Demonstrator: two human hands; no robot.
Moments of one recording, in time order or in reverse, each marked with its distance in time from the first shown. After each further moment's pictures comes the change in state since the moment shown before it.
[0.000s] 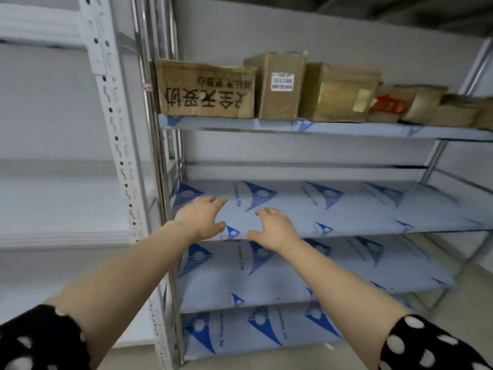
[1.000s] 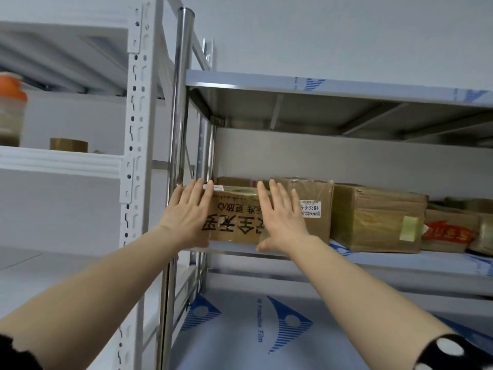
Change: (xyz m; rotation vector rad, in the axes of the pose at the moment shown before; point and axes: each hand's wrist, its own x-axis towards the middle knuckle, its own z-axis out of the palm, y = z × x) left_hand 0.111 -0.078 -0.188 0.490 0.535 -0.242; right_hand 0.165 -0.071 -0.200 -0.425 0.576 -0.400
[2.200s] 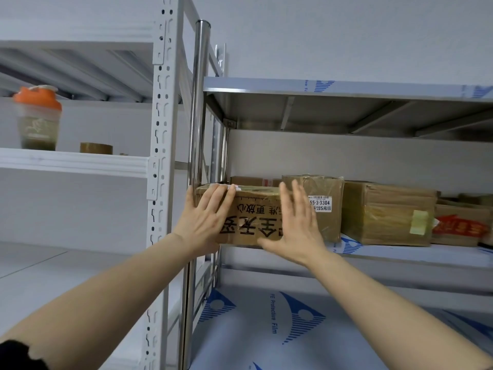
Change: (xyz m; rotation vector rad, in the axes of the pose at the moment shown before) left_hand -0.040 -0.005 0.000 0.037 0.266 0.127; right_hand -0.042 -0.015 -0.001 0.346 0.114 0.074
